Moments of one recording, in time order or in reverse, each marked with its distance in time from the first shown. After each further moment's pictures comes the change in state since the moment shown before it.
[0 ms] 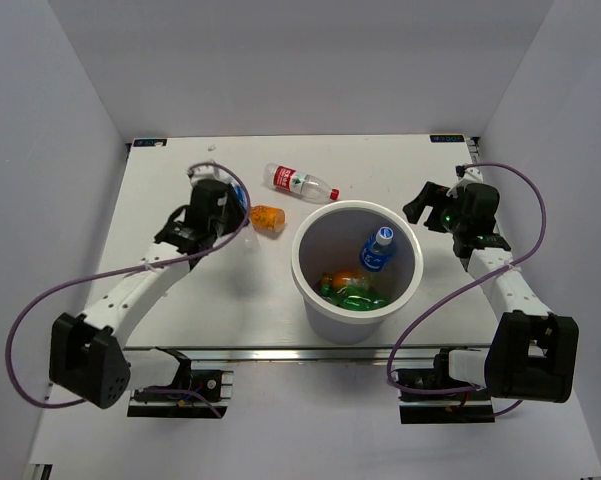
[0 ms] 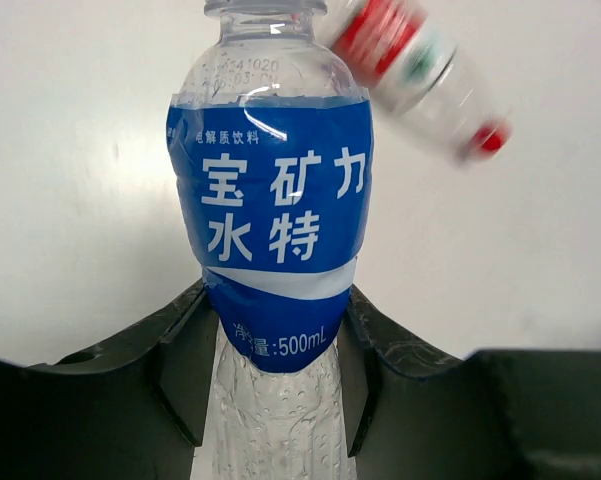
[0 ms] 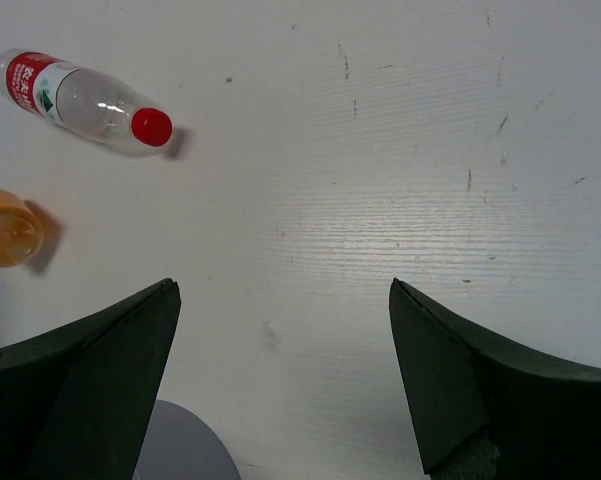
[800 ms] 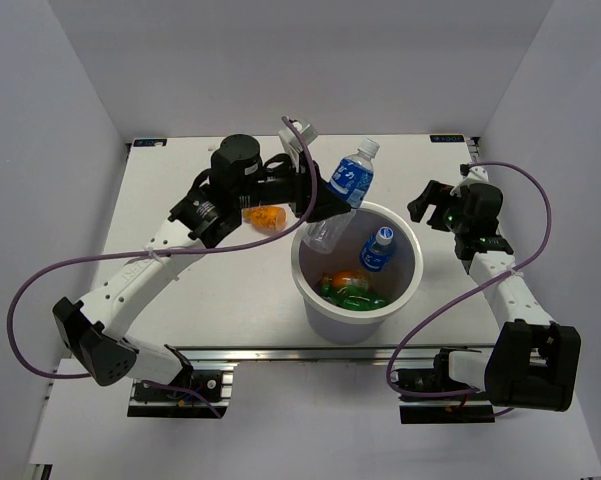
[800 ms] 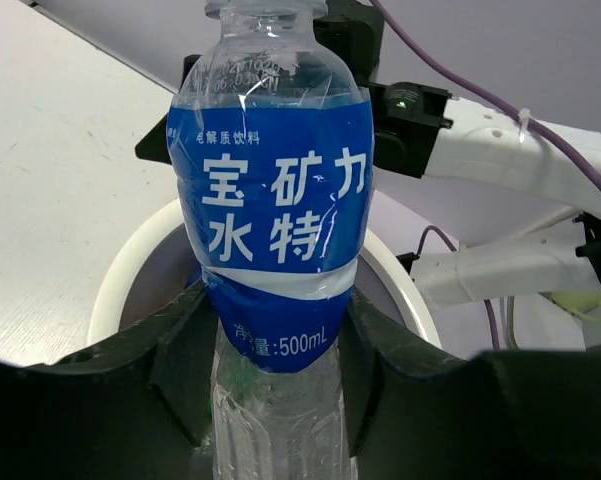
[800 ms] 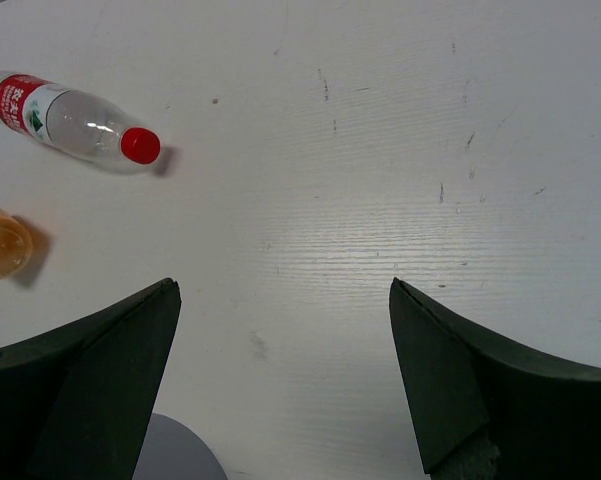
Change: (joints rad) left arm -0.267 0.121 0.550 0.085 0.802 0.254; right arm 0.000 -0.042 0.000 -0.007 0.052 -0.014
